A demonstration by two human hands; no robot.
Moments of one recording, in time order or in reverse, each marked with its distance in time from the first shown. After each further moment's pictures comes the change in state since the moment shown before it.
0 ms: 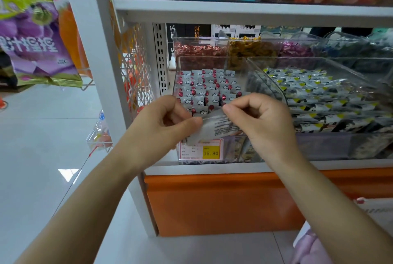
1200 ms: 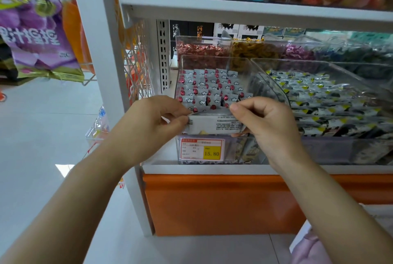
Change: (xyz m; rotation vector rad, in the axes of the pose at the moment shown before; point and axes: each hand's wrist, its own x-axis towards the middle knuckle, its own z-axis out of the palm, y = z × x) left_hand 0.005 -0.007 -0.014 0.367 0.017 0.233; right_hand 0.004 0.007 -0.002 0.149 -0.025 0.164
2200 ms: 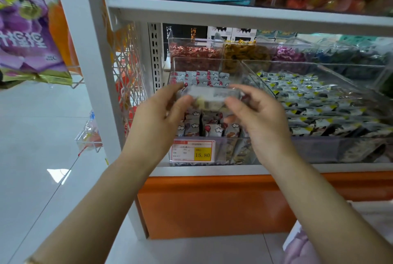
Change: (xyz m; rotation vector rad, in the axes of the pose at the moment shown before) left_hand 0.012 0.011 0.034 -0.128 0.249 -0.111; right_hand 0.008 0.007 -0.005 0.170 0.064 0.025
